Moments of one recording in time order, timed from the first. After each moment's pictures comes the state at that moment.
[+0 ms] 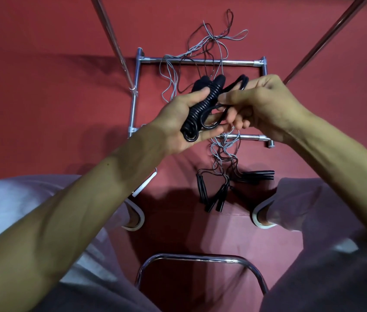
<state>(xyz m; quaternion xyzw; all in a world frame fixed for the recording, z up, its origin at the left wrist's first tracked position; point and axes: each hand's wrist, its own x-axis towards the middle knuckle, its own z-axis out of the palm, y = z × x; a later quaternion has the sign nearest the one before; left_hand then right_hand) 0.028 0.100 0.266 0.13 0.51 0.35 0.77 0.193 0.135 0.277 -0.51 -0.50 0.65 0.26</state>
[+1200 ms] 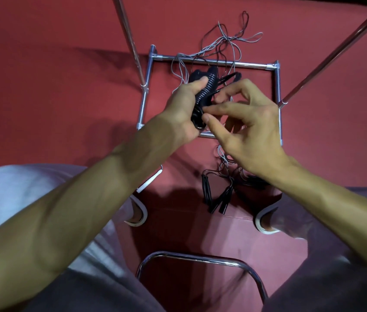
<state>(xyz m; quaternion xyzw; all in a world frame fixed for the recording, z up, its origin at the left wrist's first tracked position) 0.021 0.119 0.254 0.04 0.53 0.44 0.72 0.163 0.092 0.243 -0.42 -0.79 0.22 0.39</state>
